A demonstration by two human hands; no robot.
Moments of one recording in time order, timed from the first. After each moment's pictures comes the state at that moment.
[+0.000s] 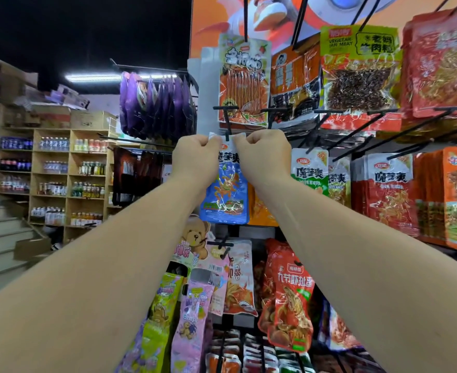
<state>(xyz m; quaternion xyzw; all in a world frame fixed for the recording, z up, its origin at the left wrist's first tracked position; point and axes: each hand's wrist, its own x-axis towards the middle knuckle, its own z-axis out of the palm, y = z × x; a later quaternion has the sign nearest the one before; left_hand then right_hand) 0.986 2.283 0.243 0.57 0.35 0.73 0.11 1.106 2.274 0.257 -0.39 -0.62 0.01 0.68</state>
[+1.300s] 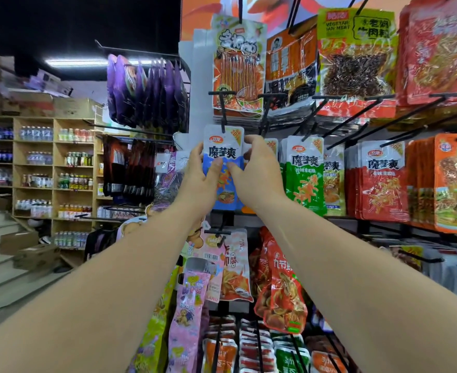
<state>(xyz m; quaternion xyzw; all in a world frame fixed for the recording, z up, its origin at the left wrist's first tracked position) 0.987 2.314 0.183 0.64 0.32 0.67 0.17 1.112 2.282 0.210 -0.41 -0.69 -0.02 0.60</state>
